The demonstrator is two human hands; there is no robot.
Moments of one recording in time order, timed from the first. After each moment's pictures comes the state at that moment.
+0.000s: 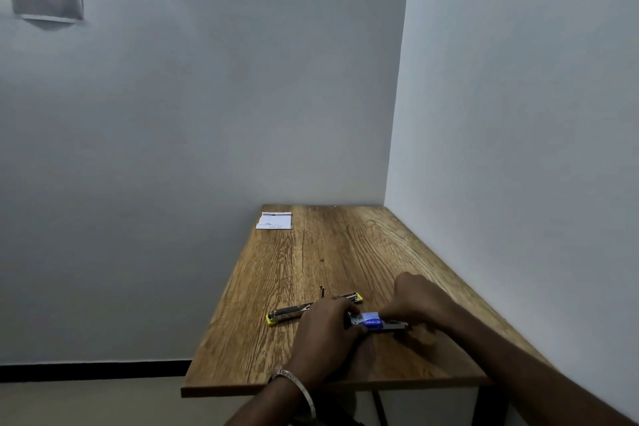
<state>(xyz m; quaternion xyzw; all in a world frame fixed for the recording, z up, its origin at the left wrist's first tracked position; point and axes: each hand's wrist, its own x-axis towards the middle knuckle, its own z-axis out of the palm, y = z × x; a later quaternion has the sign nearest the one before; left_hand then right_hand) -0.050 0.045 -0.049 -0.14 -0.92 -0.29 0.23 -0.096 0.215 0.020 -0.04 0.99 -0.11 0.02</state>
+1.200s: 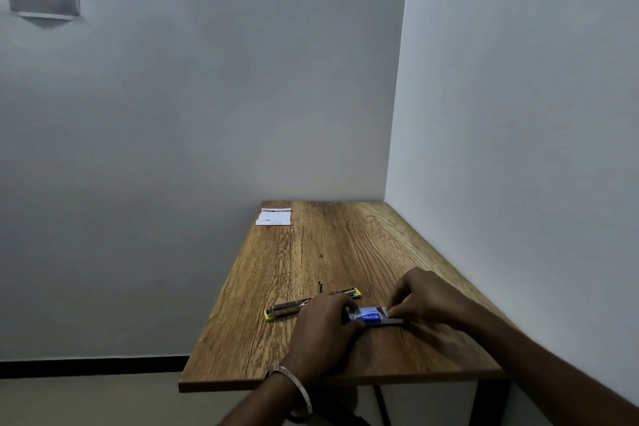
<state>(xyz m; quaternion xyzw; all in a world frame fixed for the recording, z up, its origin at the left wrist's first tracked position) -0.050 0.044 -0.048 -0.13 -0.92 -0.29 0.23 -0.094 0.242 0.019 -0.13 0.97 -0.21 0.05</state>
